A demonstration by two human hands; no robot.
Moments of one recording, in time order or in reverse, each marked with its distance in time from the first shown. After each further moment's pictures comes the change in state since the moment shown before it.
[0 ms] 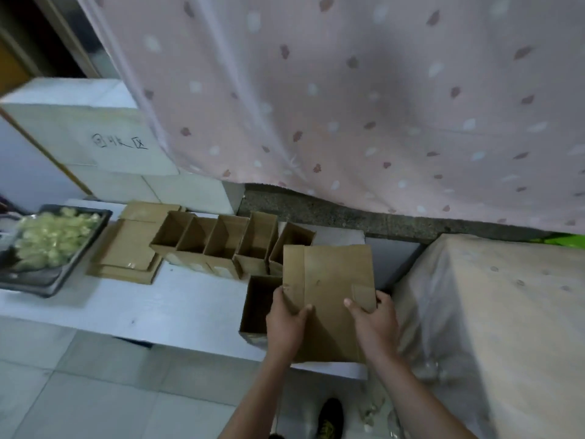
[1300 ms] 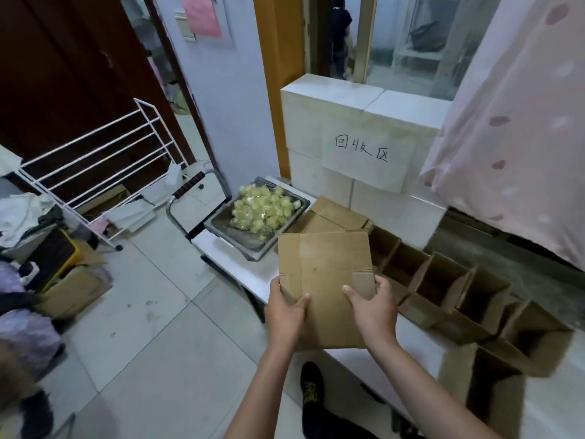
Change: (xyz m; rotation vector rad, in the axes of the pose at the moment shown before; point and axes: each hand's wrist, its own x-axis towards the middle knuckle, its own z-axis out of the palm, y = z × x) left_hand 0.084 -0.116 -0.403 -0.285 0.540 -0.114; right_hand -0.184 -0.169 0.378 -0.038 -0.484 -0.265
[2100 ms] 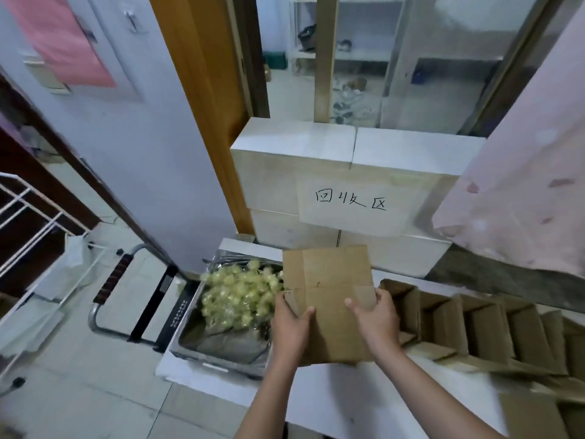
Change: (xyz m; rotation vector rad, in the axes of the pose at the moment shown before) left_hand 0.269 0.074 0.021 0.167 -0.390 0.068; right_hand 0.160 -0.081 0.139 -0.017 0.354 0.239
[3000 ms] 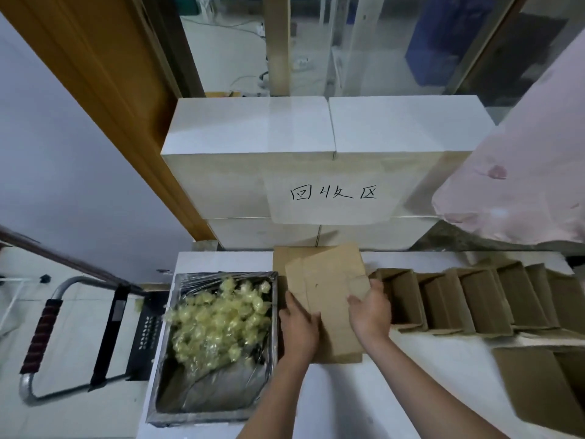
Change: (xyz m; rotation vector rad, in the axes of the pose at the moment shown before) left_hand 0.096 -0.024 0.050 0.463 -0.397 -0.048; right_hand 0.060 0.002 0.061 -0.277 0.191 0.231
